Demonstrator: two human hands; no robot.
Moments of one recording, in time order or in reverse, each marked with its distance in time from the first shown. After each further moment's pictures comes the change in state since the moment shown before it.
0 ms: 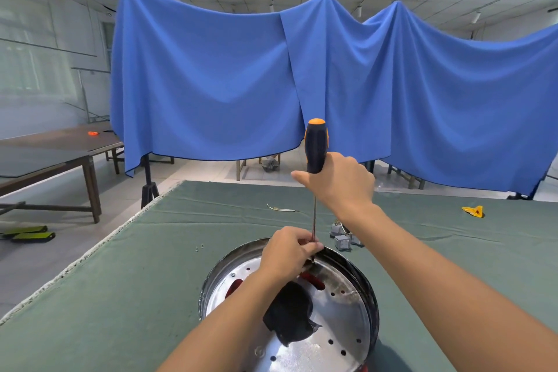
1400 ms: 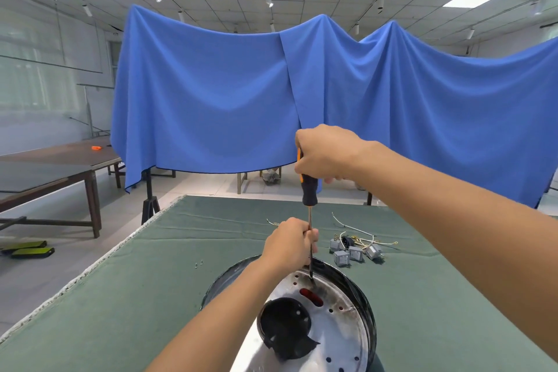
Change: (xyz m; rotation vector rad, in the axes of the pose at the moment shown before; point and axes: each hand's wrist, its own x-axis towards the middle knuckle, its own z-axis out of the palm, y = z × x) left_hand 0.010 0.035 -0.024 0.058 -0.022 0.054; right_hand 0.037 -0.044 -0.090 -0.288 -0.436 -0.364
